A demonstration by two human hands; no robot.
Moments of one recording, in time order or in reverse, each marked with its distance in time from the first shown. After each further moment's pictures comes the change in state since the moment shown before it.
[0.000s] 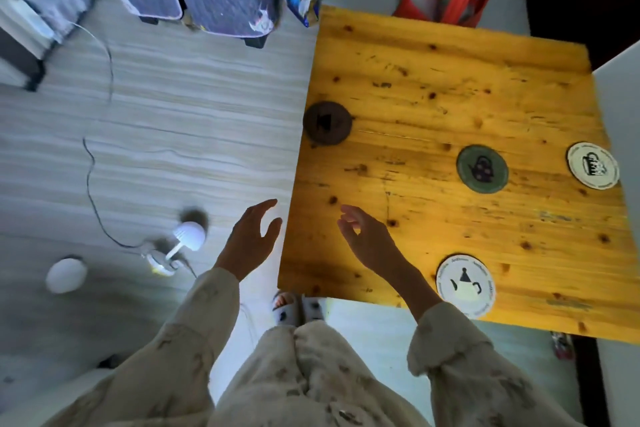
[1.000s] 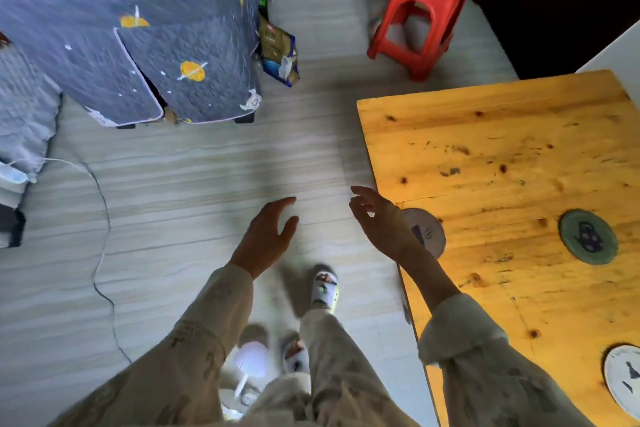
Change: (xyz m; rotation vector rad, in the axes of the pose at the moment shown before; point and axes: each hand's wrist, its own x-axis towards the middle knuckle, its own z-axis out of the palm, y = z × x) left_hand 0.331 -0.018 -0.232 0.088 -0.231 0.284; right_hand 0.272 -0.251 0.015 0.200 0.357 0.047
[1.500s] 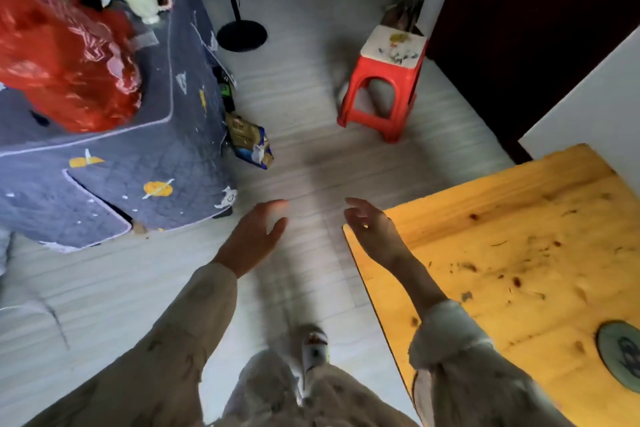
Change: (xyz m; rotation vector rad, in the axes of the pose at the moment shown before) left_hand 0.302 0.086 -0.099 0.128 -0.100 0.248; right_hand 0.252 -0.081 -0.090 0.102 0.173 0.040
